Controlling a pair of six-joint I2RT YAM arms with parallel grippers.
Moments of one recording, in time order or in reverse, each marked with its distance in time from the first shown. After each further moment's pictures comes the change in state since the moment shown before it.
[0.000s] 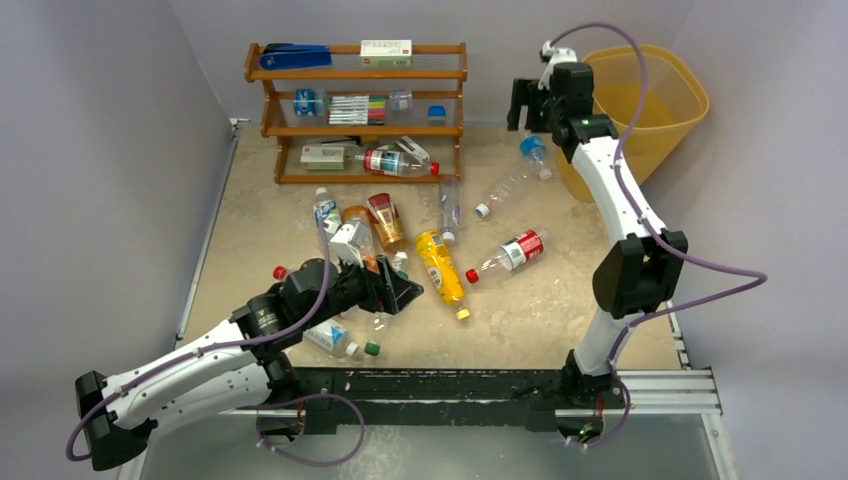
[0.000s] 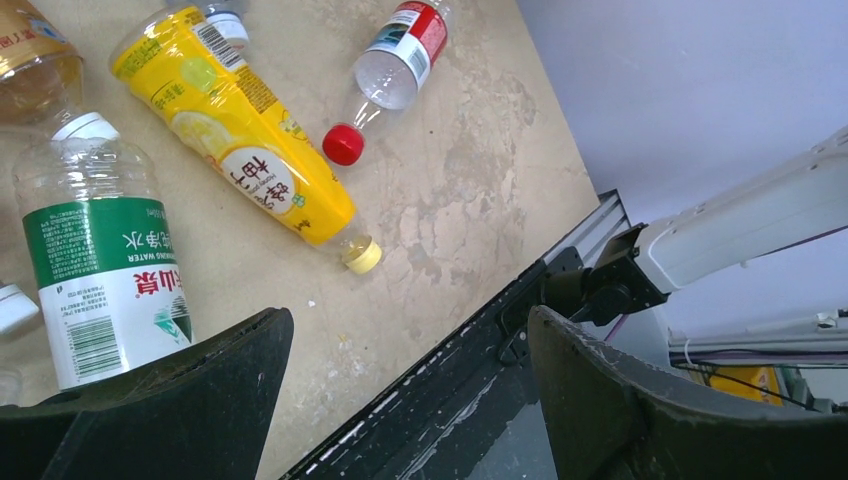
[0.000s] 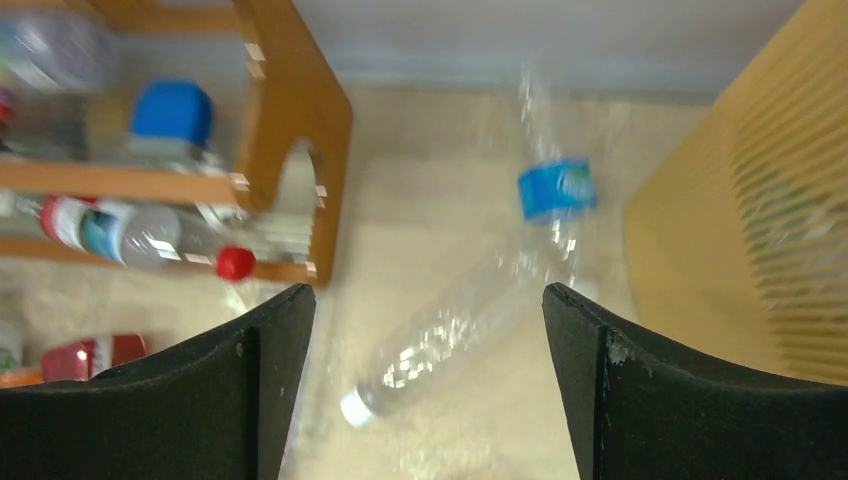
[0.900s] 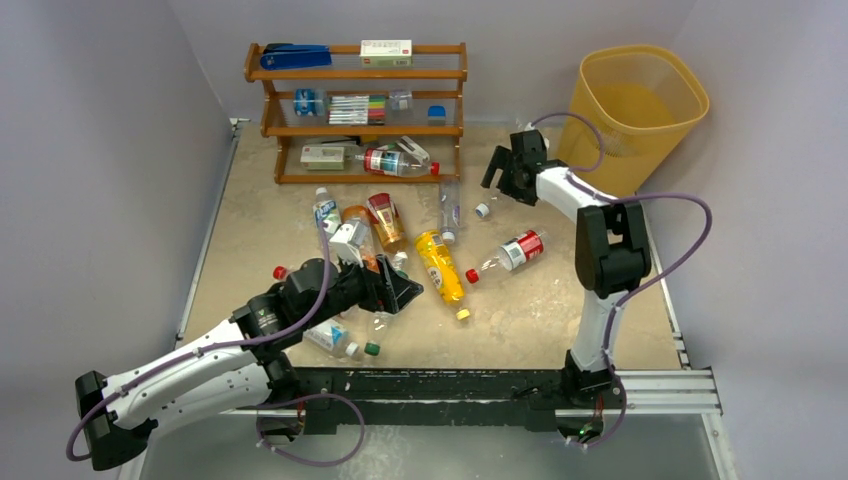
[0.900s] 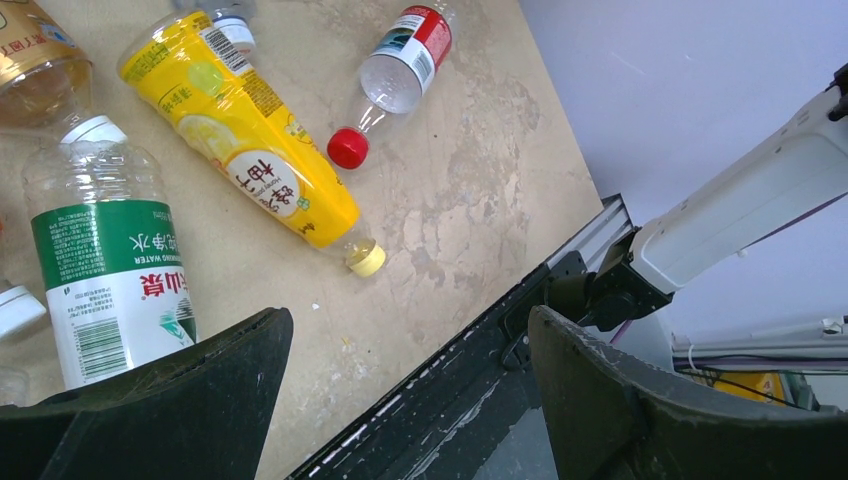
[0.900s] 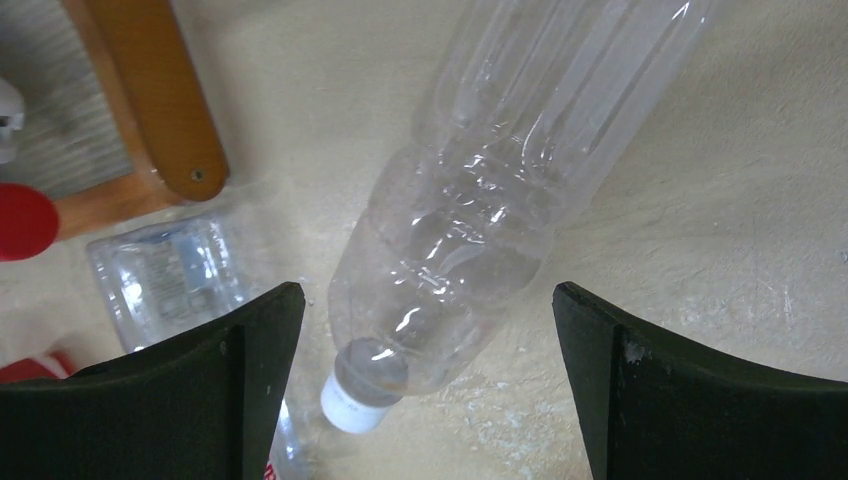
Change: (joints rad) left arm 0.000 0.013 0.000 0.000 -0.012 0.007; right arm 0.056 0.175 -0.411 0.132 0.066 0.454
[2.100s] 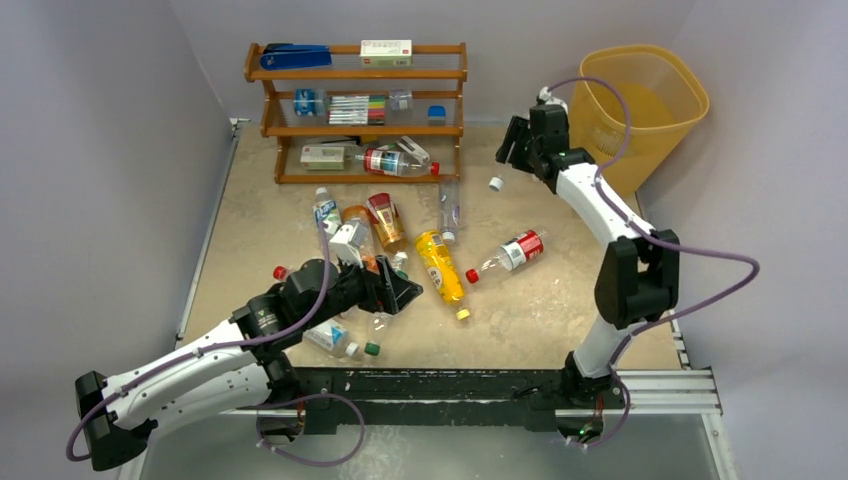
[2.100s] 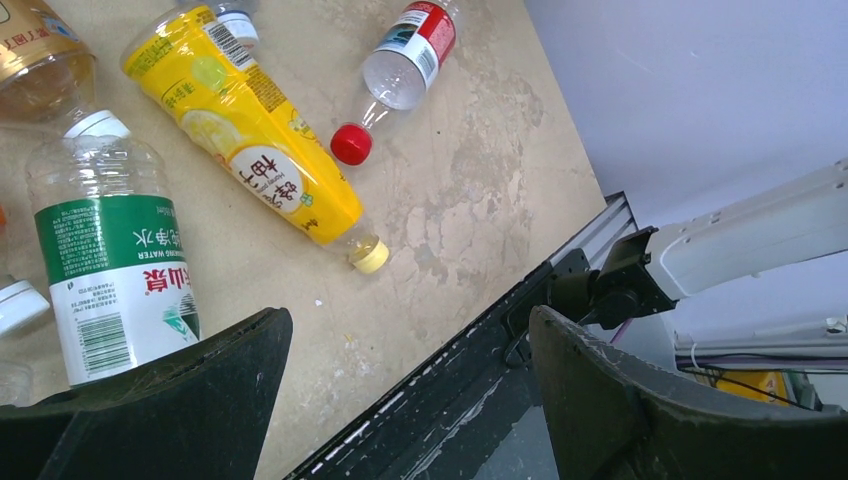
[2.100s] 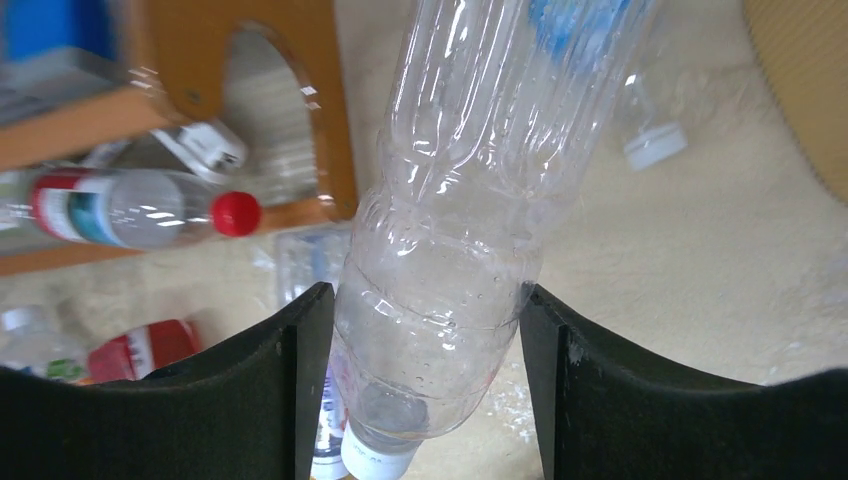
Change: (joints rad) left arm 0.000 -0.004 -0.002 -0.008 0.000 0.000; right arm 0.000 -0.198 0.015 -0.006 0.020 -0.093
